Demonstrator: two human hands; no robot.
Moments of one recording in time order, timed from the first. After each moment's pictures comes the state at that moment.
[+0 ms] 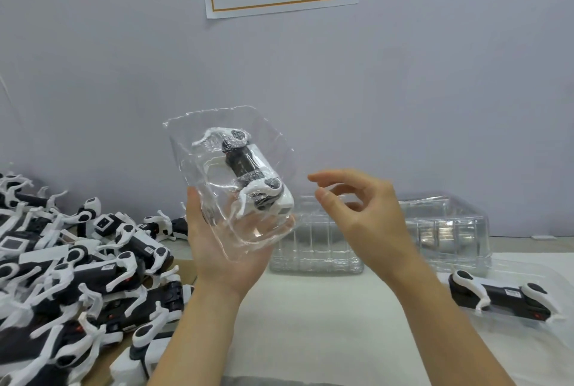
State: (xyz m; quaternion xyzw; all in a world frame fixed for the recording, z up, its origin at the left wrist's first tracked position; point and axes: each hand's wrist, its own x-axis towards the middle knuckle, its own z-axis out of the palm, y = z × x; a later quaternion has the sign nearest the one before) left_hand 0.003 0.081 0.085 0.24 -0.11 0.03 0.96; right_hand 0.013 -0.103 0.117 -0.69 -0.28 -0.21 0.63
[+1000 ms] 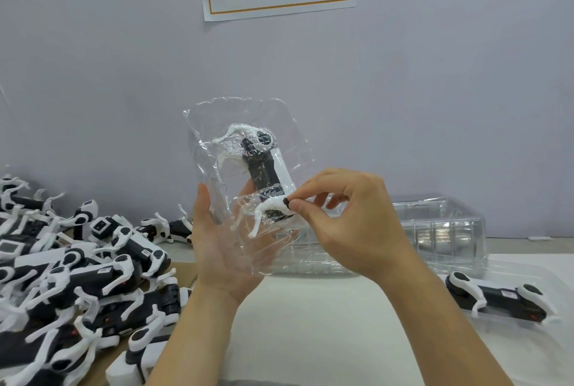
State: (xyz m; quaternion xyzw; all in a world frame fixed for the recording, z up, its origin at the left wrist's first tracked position) left_hand 0.006 0.085 0.078 0.35 -0.14 0.00 0.92; right_hand 0.000 -0.096 0.134 -0.74 -0.36 -0.28 0.50
